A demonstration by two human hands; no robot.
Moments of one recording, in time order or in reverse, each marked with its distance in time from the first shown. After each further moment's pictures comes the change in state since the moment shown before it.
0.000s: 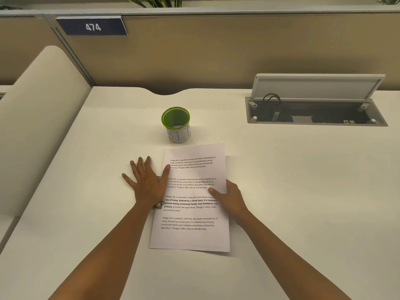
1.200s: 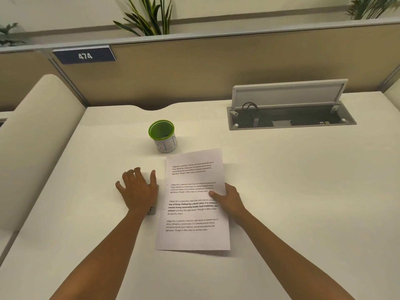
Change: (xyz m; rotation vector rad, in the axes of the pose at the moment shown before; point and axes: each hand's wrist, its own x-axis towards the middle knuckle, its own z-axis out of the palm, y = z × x) left_hand -0.020 0.024 -0.020 0.197 0.281 0.127; right_hand -0.011 0.012 -0.044 0.088 0.025 0.000
